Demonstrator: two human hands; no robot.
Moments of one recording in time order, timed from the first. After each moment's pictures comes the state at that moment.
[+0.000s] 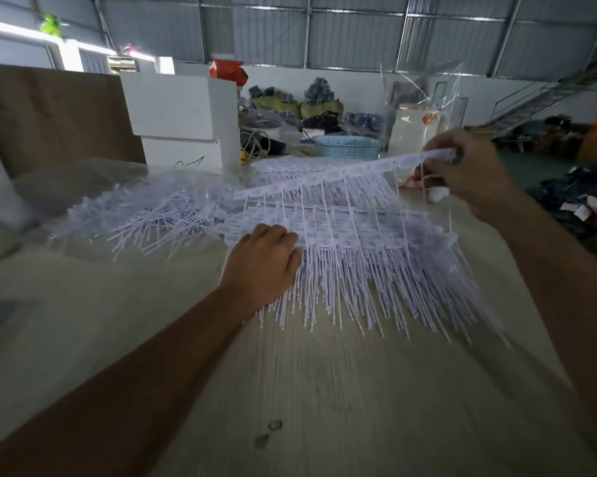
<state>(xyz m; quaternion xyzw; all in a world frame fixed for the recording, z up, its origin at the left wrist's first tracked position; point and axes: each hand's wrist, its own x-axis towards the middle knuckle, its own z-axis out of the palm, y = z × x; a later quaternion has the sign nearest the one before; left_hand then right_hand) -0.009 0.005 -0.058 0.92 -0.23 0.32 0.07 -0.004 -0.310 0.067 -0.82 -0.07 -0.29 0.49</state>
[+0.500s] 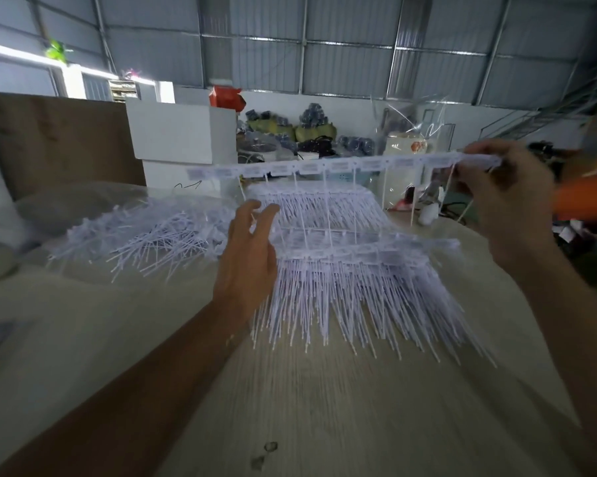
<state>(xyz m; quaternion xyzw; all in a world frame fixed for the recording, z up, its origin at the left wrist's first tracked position) -0.019 0.006 -0.029 0.83 -0.22 0.40 0.32 -0.071 -0.303 0.074 -0.71 -0.16 -0.48 0.49</state>
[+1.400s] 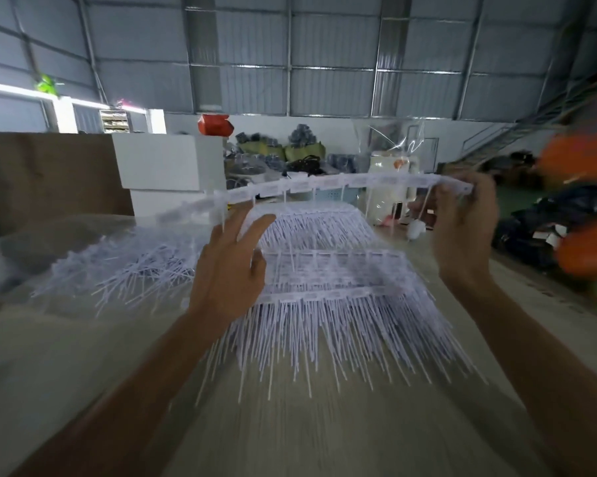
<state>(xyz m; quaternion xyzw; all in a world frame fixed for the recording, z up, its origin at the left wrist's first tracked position) -0.009 0.014 -0.001 0.84 -0.24 0.43 0.24 -0.061 -0.272 0.062 -0.61 -0.12 -0.56 0.54</state>
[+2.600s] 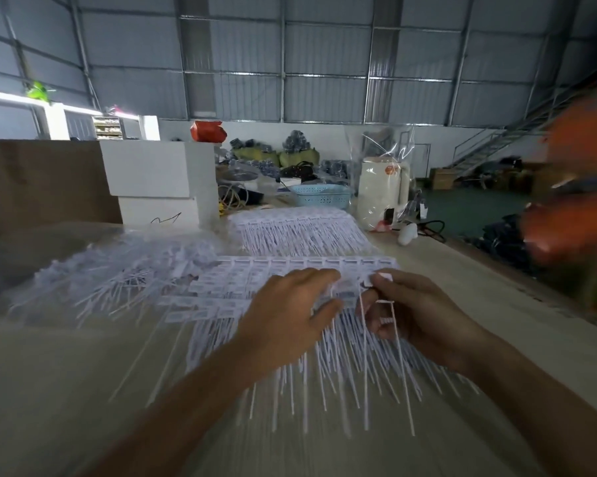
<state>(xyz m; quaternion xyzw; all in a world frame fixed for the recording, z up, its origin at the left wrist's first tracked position) -0.064 -0.054 -0.003 0.87 -0.36 0.25 0.22 -0.099 -0.271 0.003 -0.67 -0.14 0.01 0.73</state>
